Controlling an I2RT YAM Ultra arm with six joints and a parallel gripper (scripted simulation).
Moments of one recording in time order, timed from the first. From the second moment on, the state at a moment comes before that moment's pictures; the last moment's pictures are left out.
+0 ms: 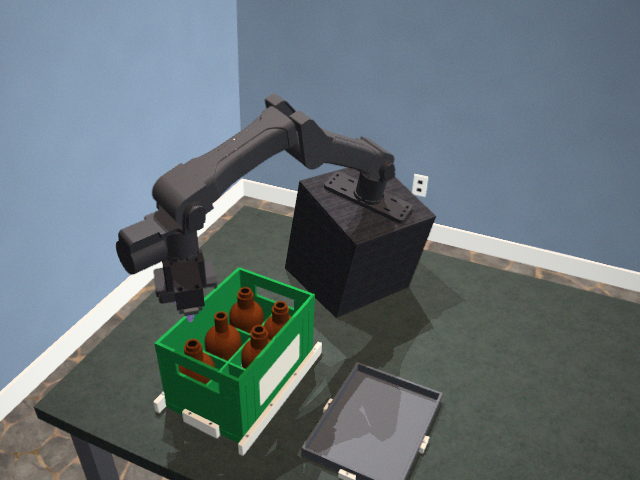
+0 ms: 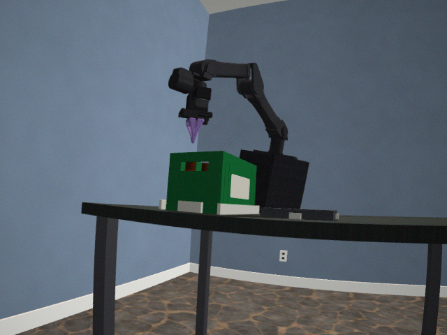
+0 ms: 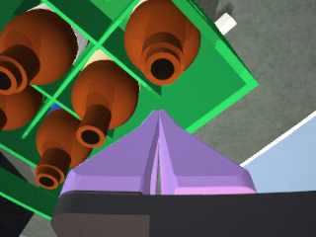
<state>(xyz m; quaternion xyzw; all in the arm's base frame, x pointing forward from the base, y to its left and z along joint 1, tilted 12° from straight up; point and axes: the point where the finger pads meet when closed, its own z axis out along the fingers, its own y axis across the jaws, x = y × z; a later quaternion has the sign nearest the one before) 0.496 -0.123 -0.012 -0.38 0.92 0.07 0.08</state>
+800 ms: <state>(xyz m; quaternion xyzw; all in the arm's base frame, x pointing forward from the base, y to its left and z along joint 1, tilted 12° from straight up) 0.495 -0.122 -0.012 -0.38 0.92 0.07 0.08</state>
